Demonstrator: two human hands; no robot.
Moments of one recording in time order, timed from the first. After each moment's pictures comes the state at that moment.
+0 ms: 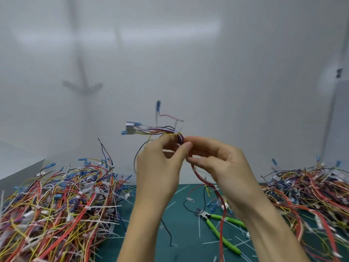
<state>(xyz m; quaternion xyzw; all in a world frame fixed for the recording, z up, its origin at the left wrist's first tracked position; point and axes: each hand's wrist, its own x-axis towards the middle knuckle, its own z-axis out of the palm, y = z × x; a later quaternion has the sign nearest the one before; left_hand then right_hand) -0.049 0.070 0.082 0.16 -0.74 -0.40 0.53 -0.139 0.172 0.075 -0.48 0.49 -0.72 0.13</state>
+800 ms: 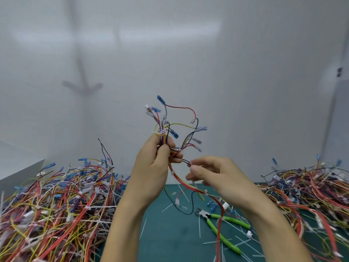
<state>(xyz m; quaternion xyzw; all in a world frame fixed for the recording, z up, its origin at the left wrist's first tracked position) -0.044 0.045 0.075 0.07 -0.74 -0.48 0.47 -0.160 0.173 0.060 -0.45 0.70 -0.54 0.14</state>
